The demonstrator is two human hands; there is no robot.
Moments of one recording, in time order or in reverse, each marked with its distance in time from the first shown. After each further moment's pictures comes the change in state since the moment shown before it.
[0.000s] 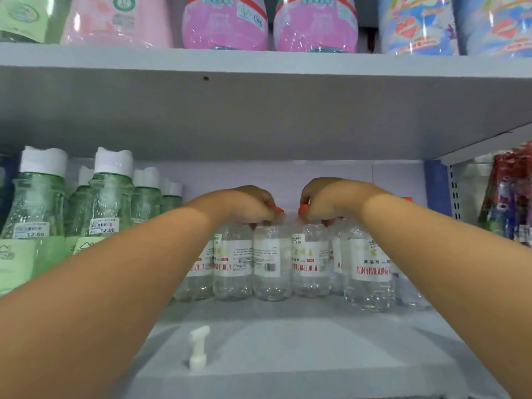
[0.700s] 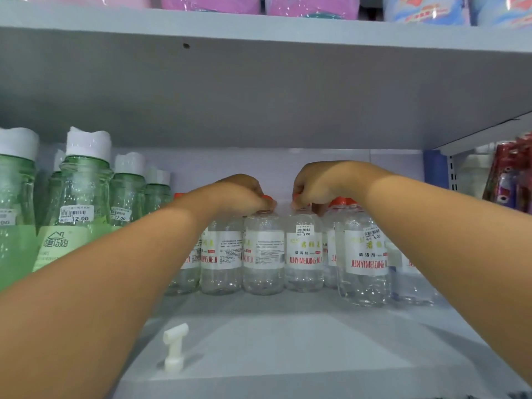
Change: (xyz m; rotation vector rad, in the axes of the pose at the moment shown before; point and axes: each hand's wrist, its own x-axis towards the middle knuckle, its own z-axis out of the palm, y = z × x) left_hand 0.010 -0.002 0.010 -0.019 0.121 -0.048; right_hand 0.015 0.004 -0.005 0.040 -0.064 -0.053
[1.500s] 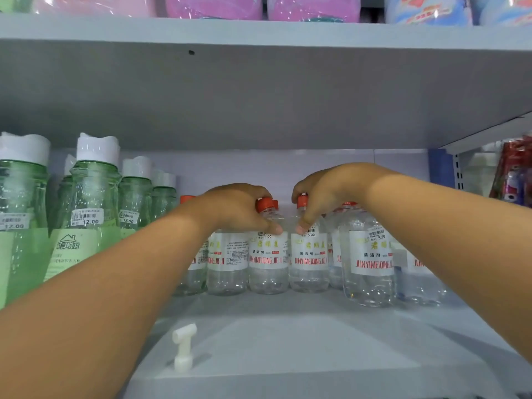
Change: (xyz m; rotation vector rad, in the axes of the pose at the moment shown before) left_hand -0.016 -0.007 0.001 0.235 -0.034 0.099; right_hand -0.006 -0.003 0.001 -0.216 -0.116 -0.018
